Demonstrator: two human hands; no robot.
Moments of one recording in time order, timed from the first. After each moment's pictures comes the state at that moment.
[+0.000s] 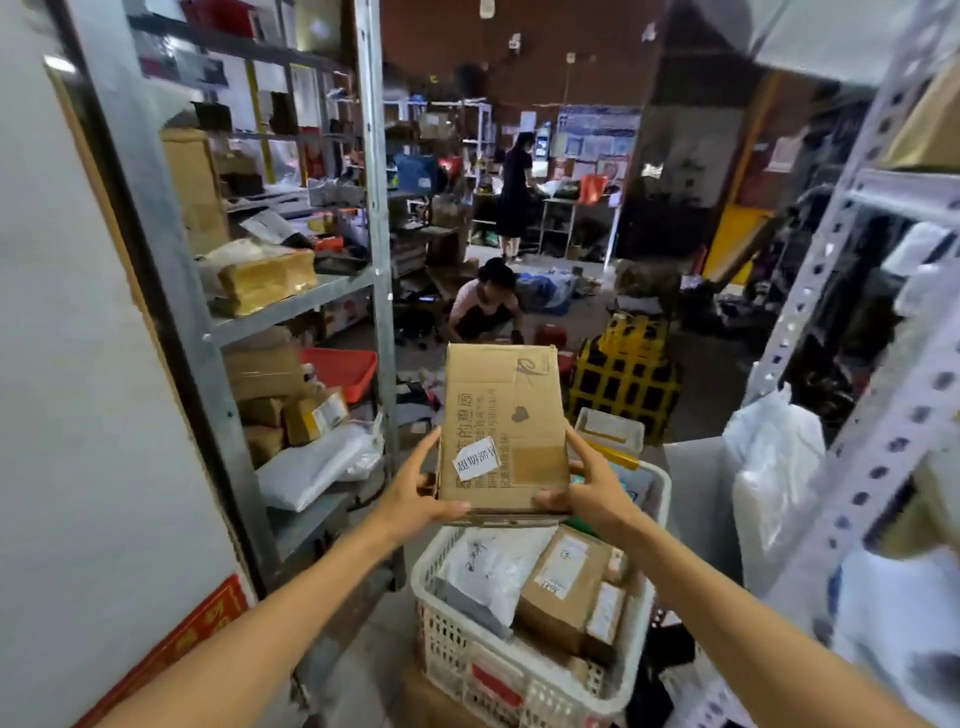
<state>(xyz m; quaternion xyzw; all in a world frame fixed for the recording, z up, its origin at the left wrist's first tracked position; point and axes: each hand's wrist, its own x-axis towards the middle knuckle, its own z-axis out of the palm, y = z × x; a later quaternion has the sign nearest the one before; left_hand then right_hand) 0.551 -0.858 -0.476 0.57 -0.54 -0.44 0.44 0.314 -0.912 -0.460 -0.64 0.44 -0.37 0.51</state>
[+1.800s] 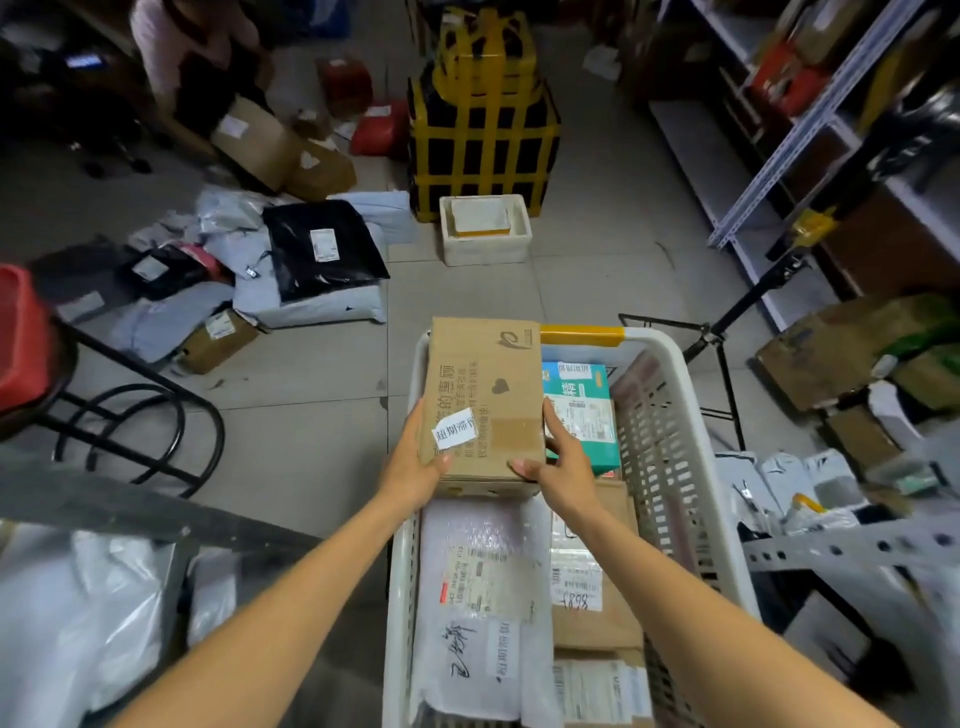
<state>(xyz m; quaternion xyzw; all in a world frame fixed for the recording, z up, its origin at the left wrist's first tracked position) 0.527 -1.330 -0.753 0.57 -0.57 -0.56 0.17 0.346 -1.267 -0.761 -0.32 0.72 -0.40 0.47</state>
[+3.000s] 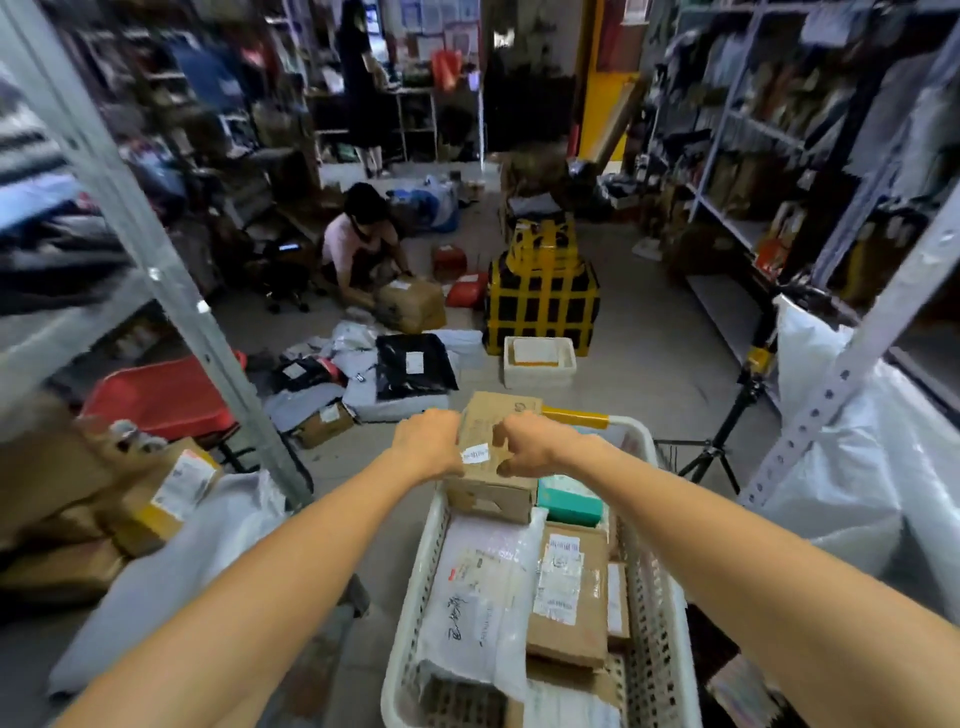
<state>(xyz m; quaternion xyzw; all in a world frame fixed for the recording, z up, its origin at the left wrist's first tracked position) 0.524 -1.204 -0.518 0.59 -0.80 -0.08 -0.05 0.363 -1.185 -0.508 -0.79 0.58 0.08 0.18</state>
